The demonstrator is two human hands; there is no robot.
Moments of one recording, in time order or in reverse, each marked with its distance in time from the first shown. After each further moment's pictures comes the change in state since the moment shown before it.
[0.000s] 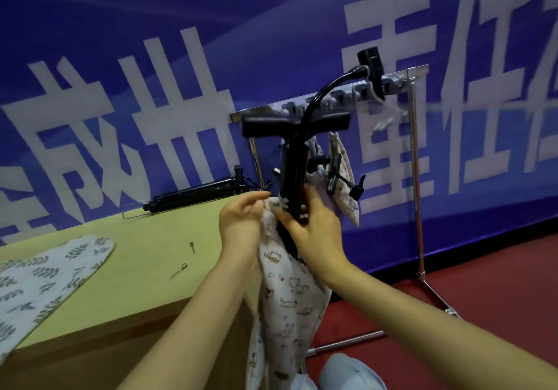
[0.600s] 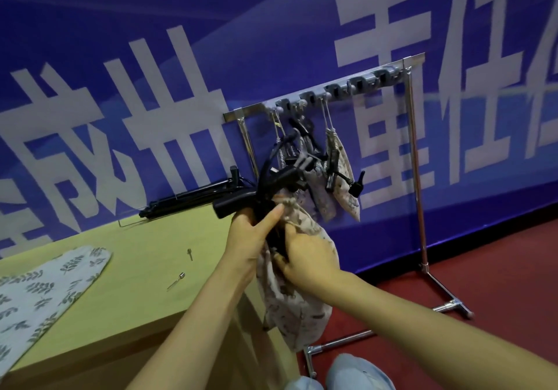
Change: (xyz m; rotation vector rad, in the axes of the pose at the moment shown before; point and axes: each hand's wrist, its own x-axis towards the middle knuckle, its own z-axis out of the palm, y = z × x) left_hand 0.005 -0.018 0.005 -0.226 -0.292 -0.082; right_hand -0.005 0.035 0.022 -0.604 -0.380 -0.107
